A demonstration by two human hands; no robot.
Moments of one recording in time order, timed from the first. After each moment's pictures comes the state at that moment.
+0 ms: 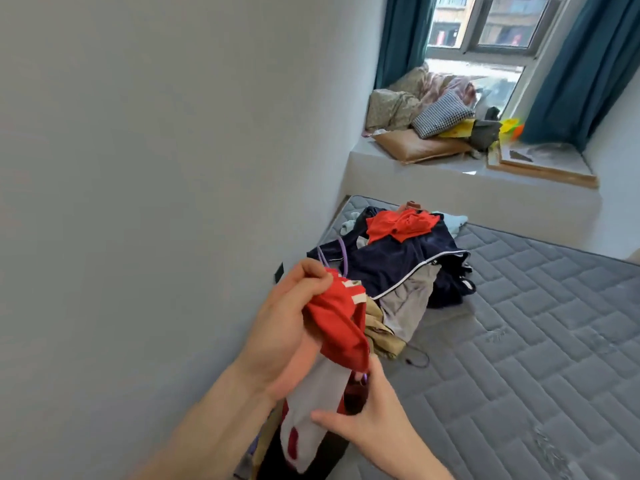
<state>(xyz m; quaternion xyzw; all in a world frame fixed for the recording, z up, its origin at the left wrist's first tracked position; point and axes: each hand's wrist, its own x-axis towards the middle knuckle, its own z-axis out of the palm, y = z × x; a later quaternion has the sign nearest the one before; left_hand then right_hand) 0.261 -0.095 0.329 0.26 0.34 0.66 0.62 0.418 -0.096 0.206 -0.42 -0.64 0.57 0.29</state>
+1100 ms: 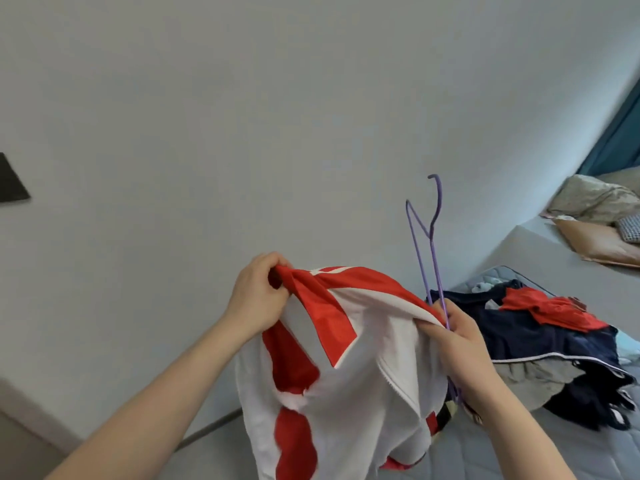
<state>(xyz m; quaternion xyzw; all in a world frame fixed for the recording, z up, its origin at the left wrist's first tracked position) 0.212 -0.378 0.330 0.33 0.83 0.46 -0.06 0.435 -0.159 0.306 -0.27 -0.73 0.58 0.23</state>
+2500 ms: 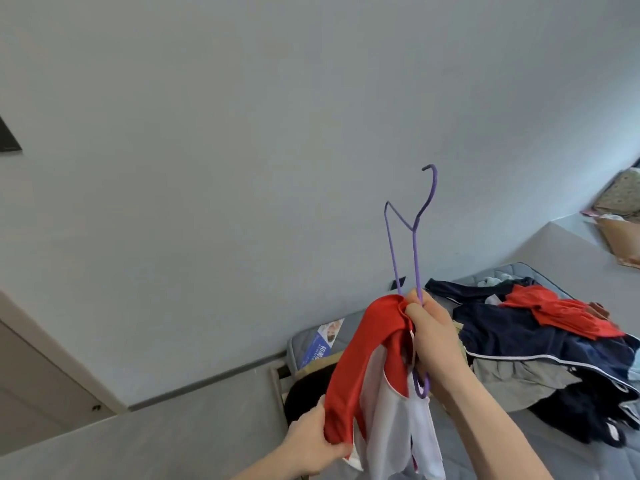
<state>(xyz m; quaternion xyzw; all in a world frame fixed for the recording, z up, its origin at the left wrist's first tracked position) 0.456 -0.261 0.082 0.22 0.83 0.37 0.36 0.502 -0.065 0.283 -0.21 -0.72 0.62 0.21</state>
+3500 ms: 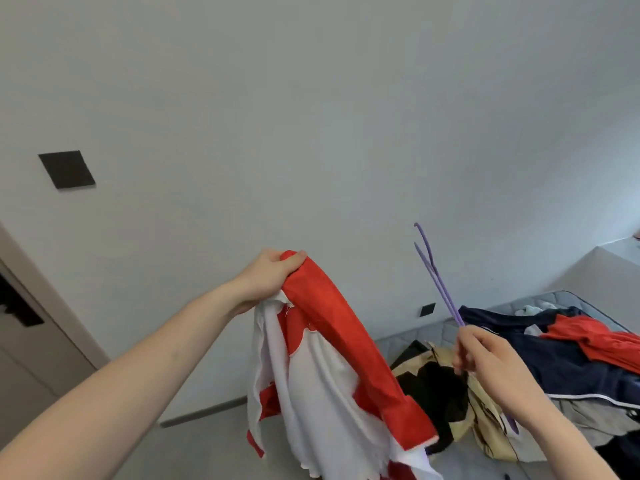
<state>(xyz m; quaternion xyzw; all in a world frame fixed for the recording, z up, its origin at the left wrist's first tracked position) 0.312 -0.298 0.364 0.18 0.81 0.53 0.18 0.539 -0.006 0.281 -0.20 -0.81 0.53 0.13</state>
